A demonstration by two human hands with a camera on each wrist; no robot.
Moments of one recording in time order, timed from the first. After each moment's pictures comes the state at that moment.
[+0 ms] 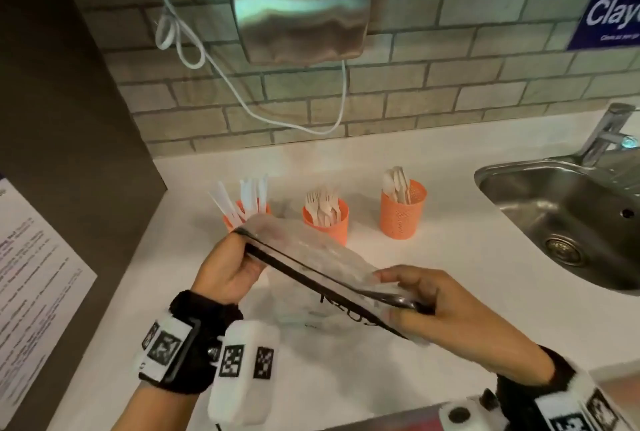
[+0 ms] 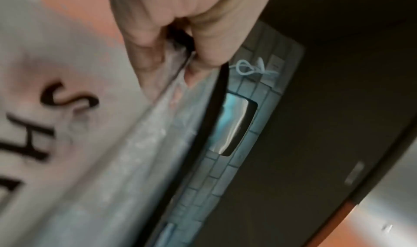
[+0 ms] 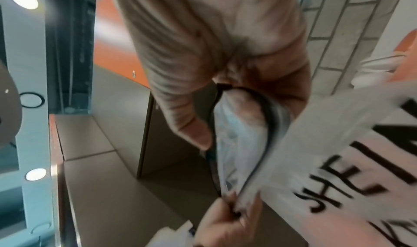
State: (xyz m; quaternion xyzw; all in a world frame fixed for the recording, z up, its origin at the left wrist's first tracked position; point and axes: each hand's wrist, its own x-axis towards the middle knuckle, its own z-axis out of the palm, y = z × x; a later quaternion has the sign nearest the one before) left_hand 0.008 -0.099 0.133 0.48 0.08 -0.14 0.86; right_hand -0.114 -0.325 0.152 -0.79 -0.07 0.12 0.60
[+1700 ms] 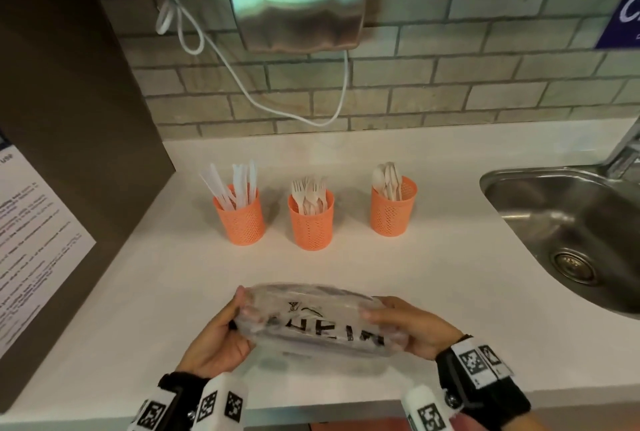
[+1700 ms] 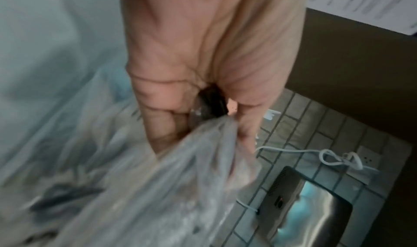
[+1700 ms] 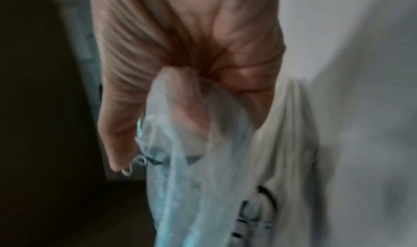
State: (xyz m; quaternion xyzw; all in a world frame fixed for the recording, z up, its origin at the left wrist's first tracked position) left_hand -0.062 -0.096 0.001 0.39 0.03 -0.25 0.89; right_hand -0.069 -0.385 0.035 -0.56 0.06 0.36 0.74
